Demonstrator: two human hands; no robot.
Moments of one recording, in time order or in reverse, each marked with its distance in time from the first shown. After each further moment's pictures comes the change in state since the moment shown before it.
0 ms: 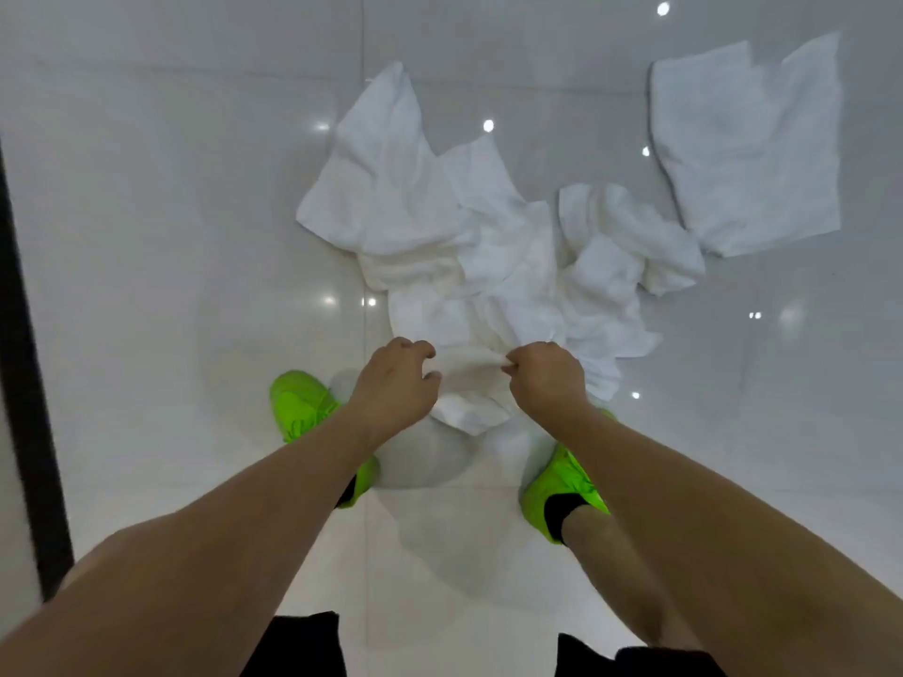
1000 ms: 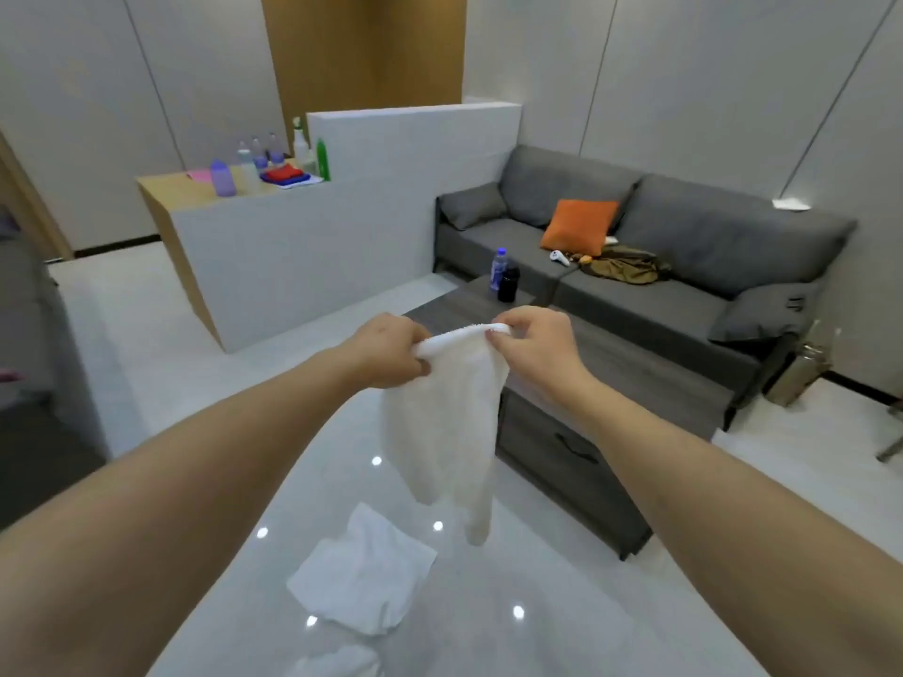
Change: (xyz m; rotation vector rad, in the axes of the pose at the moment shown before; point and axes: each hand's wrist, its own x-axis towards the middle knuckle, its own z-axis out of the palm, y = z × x) left_hand -0.447 0.828 -0.180 0.665 0.301 1.167; right_hand -0.602 0.375 -0.604 0.617 1.372 0.210
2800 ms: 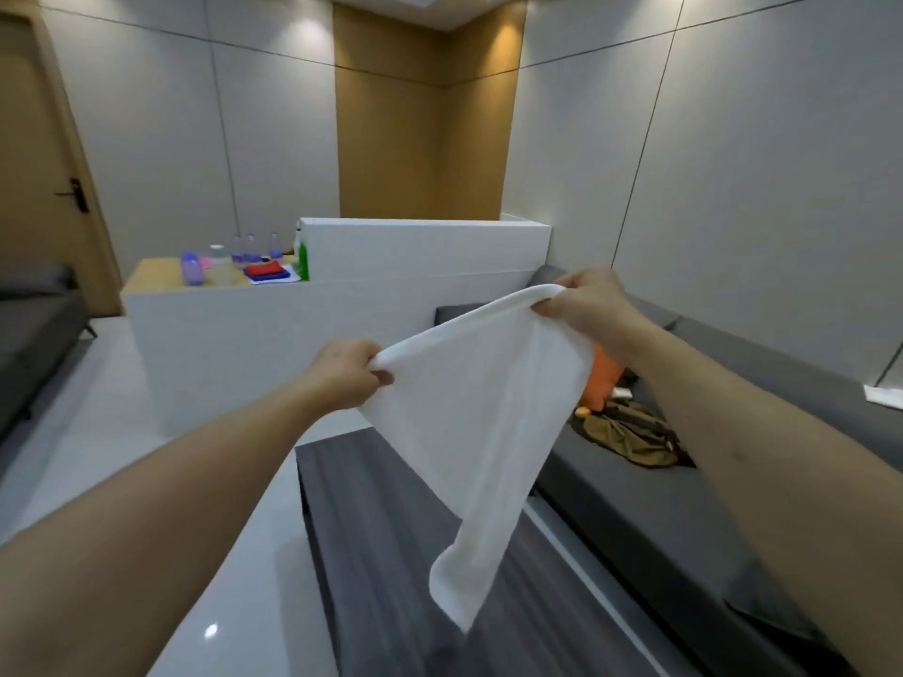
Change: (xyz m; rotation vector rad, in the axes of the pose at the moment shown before) left_hand 0.609 0.316 0.041 -0.009 0.384 -0.429; right_hand 0.592 0.423 -0.352 0.243 -0.129 -0.163
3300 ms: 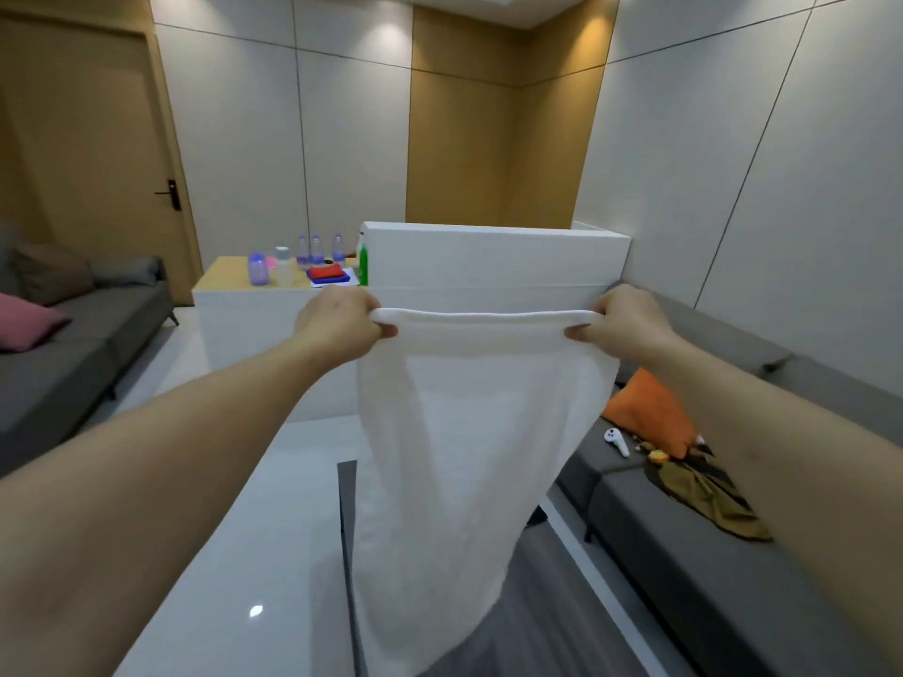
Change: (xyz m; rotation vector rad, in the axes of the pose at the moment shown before) left_hand 0.137 -0.072 -0.048 0.142 0.293 -0.111; right_hand 0.167 0.033 0.084 -0.487 -0.118 -0.065
